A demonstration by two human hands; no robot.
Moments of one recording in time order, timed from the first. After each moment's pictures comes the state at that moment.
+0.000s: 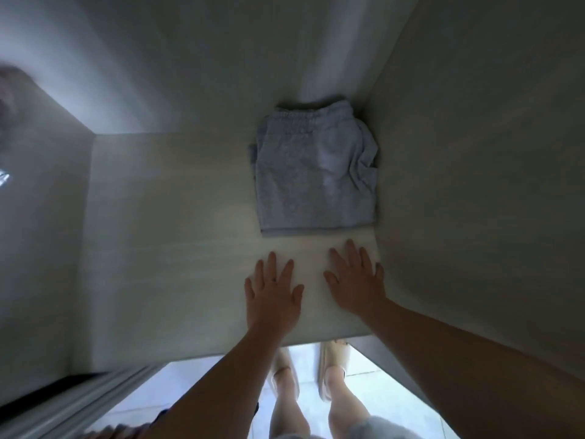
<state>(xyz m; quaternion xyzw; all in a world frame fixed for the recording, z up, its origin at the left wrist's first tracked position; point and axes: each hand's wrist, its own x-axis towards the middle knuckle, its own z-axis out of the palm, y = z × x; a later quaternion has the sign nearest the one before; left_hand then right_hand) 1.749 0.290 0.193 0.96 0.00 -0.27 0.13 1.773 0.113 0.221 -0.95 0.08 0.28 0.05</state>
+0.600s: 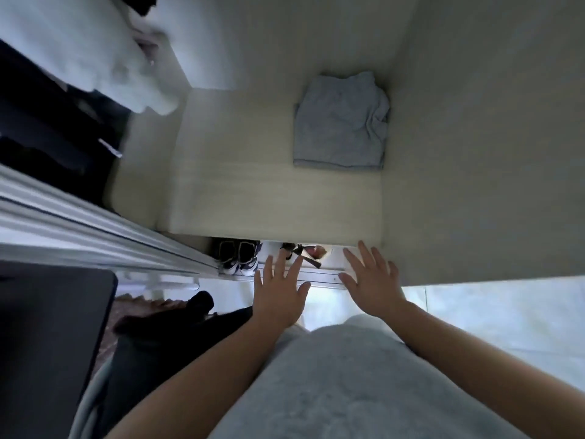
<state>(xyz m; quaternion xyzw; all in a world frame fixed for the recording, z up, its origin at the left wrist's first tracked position) 1.521 0.285 0.297 0.95 0.05 -0.29 0.13 1.566 0.078 0.310 -0.95 -0.06 0.30 0.05</state>
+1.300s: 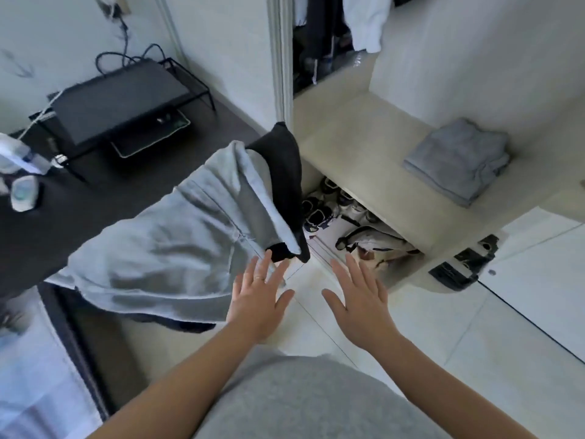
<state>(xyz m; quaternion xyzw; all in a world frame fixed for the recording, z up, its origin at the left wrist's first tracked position) 1.189 0.177 0.362 0.92 0.35 -0.10 0.16 1.344 0.019 0.395 -0.87 -0.43 0.22 0.10</state>
